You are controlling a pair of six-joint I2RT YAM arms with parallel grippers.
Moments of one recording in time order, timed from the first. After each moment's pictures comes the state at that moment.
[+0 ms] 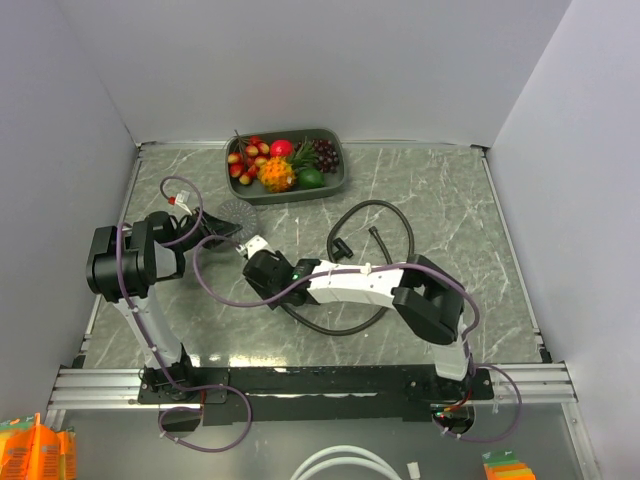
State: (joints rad) left arm 0.18 1.95 0.67 1.00 1.00 -0.93; right arm 1.16 1.94 1.38 -0.40 0.36 0.27
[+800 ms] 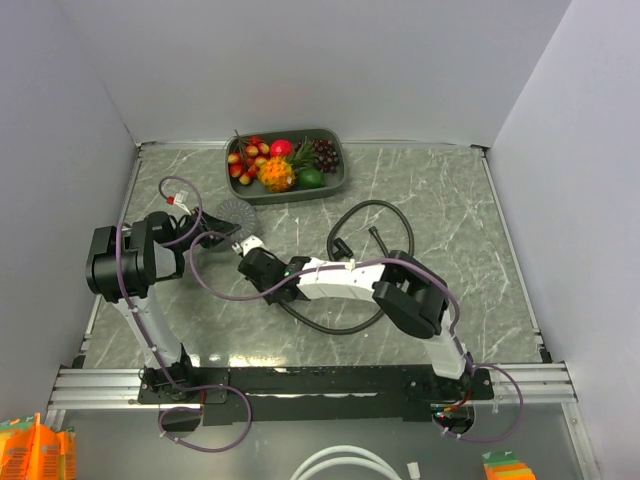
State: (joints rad) left arm 0.19 1.95 0.67 1.00 0.99 -0.92; right arm 1.13 2.06 1.45 -0.36 0.30 0.30
